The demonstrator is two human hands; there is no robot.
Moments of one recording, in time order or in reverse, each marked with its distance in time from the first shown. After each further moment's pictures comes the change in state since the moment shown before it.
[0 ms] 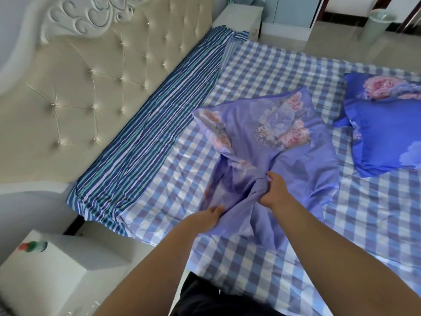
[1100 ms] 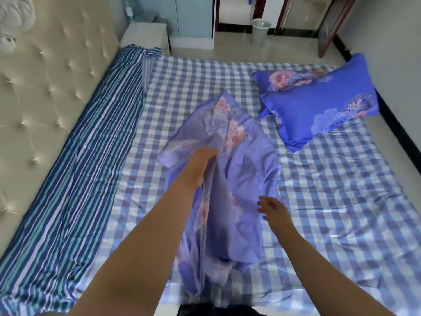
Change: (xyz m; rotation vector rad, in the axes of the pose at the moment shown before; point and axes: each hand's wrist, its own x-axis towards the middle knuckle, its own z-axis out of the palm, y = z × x) left_hand 0.001 0.117 -0.127 -1.116 0.109 0.661; right_hand -0.052 0.050 -0.079 -0.201 0.369 -0.568
